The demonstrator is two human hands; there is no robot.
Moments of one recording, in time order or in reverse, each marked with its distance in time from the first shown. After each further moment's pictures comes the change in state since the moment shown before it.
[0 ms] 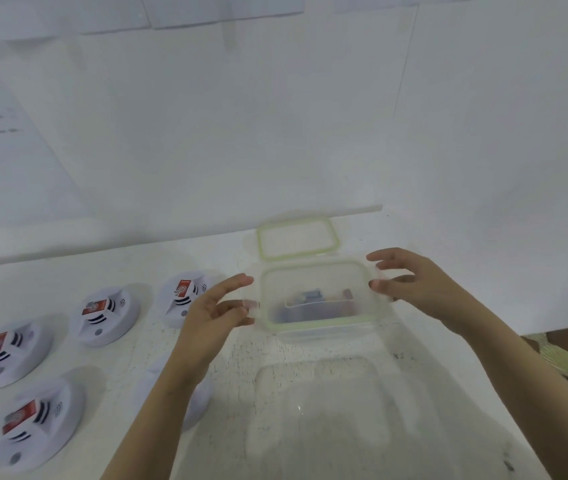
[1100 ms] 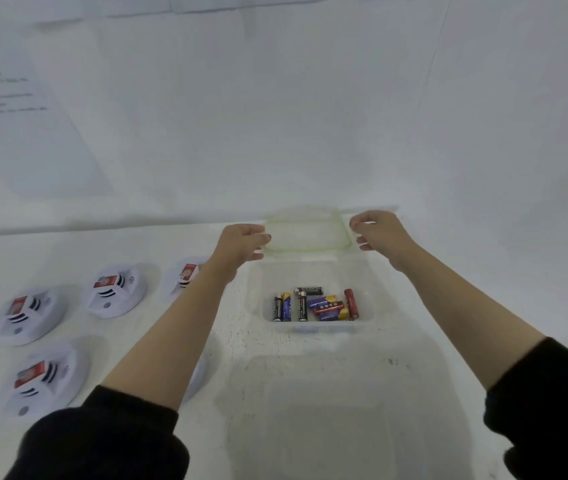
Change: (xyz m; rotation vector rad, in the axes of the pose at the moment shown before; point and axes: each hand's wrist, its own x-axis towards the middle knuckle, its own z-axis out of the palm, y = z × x) left_hand 0.111 0.018 0.023 0.176 0.104 -0.177; right_hand 0.111 -0.017 0.015 0.051 0.133 0.059
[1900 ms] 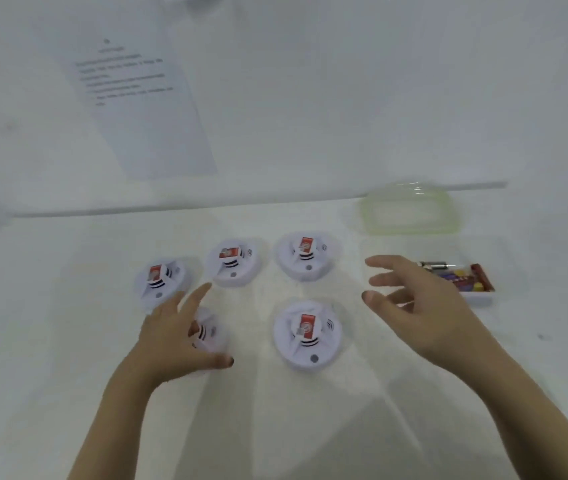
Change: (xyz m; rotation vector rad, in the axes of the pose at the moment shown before) left_hand -0.153 -0.129 -0.247 0.847 0.009 -0.044; right_hand -0.204 -0.054 0.147 -0.239 -0.144 -0.251
